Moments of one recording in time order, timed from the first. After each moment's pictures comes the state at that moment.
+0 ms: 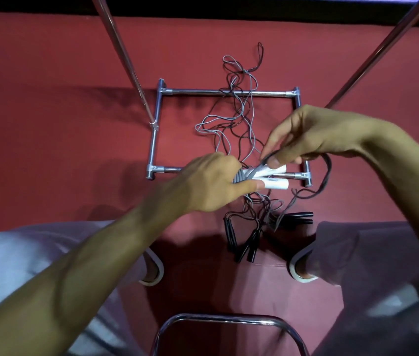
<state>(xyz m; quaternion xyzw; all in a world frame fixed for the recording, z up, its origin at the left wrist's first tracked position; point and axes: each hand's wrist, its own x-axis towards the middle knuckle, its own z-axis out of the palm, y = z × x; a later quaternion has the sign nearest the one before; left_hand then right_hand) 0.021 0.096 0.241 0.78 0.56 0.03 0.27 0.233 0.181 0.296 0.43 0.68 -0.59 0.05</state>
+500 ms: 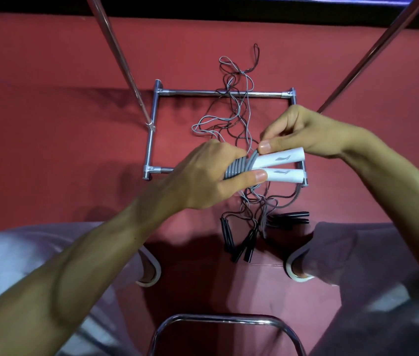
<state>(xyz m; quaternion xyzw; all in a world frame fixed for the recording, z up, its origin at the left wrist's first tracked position) 0.017 0.099 0.254 0.80 0.45 0.22 0.33 0.239 0.190 0.264 0.33 0.71 -0.61 -0.09</state>
